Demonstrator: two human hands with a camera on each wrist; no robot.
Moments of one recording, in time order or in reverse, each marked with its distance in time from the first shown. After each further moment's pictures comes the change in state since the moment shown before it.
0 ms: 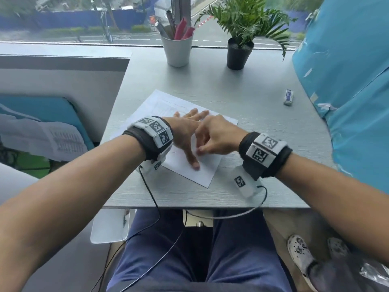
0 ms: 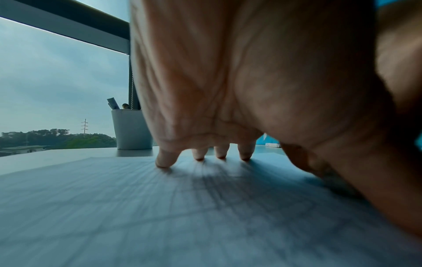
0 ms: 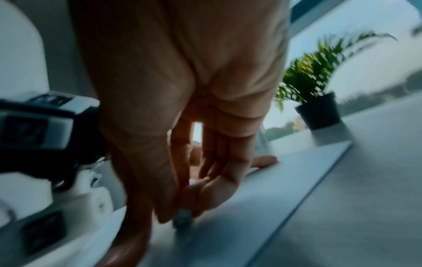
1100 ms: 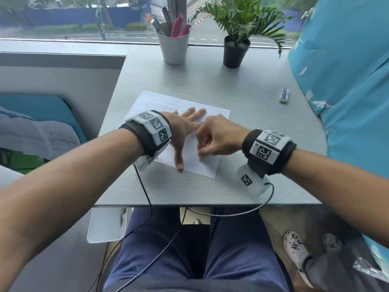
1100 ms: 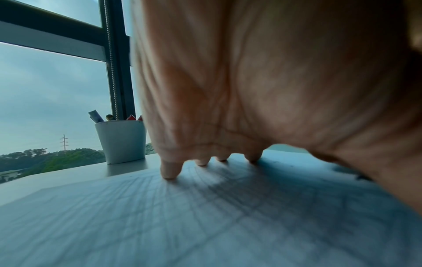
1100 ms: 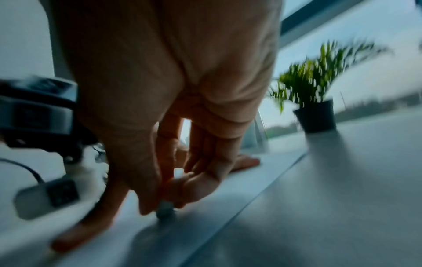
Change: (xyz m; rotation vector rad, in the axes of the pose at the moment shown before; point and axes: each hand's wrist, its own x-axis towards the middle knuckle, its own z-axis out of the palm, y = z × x) left_hand -0.004 0.004 -0.006 0.177 -0.131 -0.036; right_hand -0.005 0.013 -0.003 -0.021 -0.048 -0.059
